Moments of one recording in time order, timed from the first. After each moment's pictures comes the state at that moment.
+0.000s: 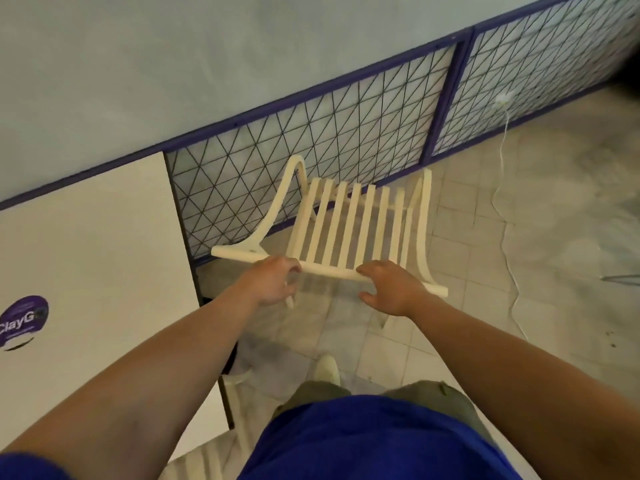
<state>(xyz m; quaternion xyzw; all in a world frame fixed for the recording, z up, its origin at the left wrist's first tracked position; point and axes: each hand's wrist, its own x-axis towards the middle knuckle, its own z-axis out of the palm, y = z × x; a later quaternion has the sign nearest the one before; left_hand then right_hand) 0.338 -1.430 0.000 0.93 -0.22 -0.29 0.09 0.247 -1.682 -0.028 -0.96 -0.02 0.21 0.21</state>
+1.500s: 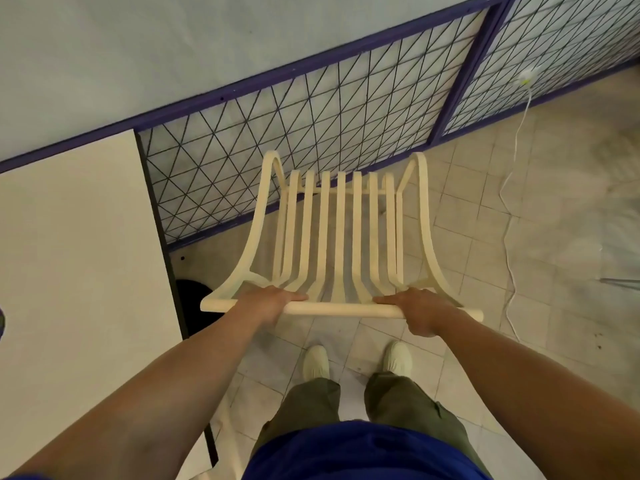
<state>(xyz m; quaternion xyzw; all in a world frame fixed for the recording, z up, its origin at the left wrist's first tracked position) 0.379 -1.436 -0.071 0.87 -0.20 -0.46 -0.03 0.287 -1.738 -0.071 -0.91 -0.03 0.39 0.10</state>
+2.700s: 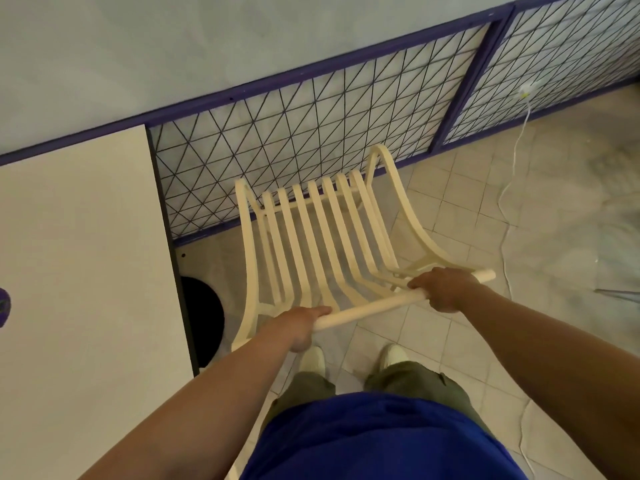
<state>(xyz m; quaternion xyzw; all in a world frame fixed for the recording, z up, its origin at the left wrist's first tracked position) 0.317 -1.475 -0.071 0.84 -0.16 -0.51 0.06 0.303 -1.781 -0.050 -0.92 0.00 0.39 -0.02</state>
